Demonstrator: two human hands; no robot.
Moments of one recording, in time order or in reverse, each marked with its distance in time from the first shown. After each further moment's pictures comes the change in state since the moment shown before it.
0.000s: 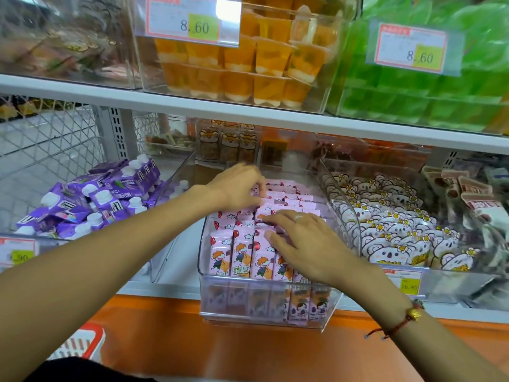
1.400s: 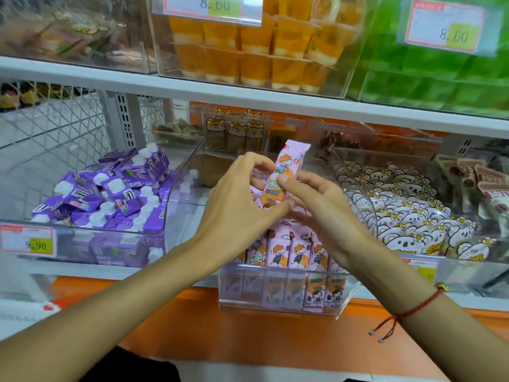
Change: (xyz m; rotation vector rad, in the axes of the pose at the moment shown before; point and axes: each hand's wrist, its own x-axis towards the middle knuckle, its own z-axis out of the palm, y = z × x) left_hand -0.090 0.055 -0.004 -0.632 0.538 -0.172; right_hand 0.008 -0.039 -0.022 1.449 0.278 0.288
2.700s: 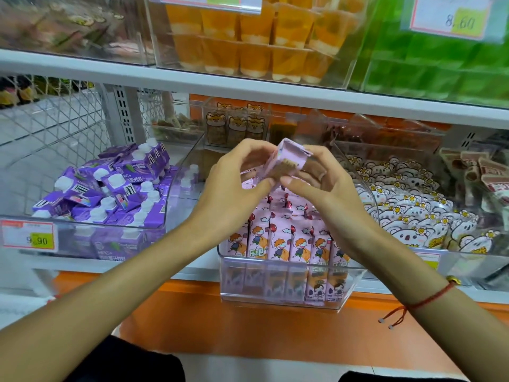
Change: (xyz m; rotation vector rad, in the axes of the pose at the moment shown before) left_hand 0.010 0.001 -0.012 -0.179 -0.104 0.008; right_hand 0.001 0.002 -0.015 -0.200 -0.131 -0.258
